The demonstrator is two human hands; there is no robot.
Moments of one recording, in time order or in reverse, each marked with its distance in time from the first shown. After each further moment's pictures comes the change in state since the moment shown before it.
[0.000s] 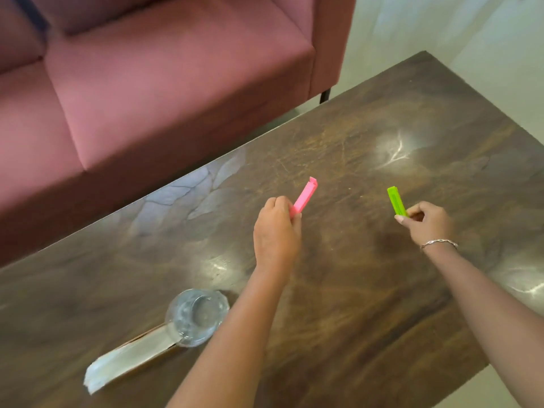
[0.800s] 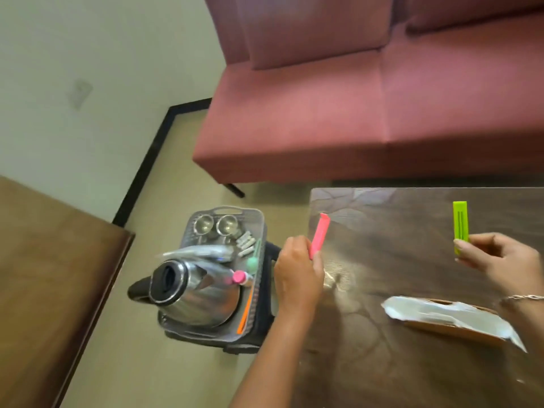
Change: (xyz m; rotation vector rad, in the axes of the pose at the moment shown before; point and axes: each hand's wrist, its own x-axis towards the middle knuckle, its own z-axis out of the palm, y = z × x) left_hand -0.220 -0.333 -0.346 0.107 0.489 -0.509; right_hand -0.373 -0.328 0.180 0.603 -0.674 -0.290
